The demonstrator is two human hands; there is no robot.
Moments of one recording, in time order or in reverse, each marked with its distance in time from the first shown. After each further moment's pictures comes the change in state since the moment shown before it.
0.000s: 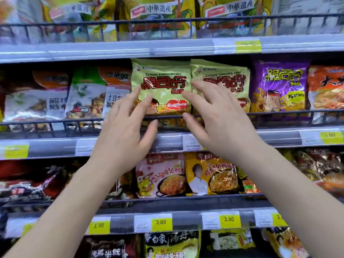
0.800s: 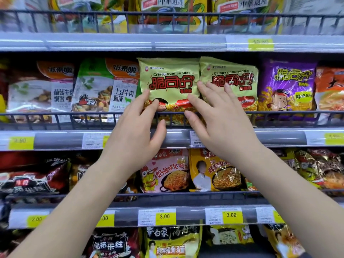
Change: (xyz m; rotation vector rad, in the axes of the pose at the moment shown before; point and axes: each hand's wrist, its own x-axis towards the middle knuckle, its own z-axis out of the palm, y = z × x) left_hand -0.009 -0.002 0.009 -0.141 0.017 0.010; right_hand 0.000 -0.012 0.016 -0.063 -0.034 0.037
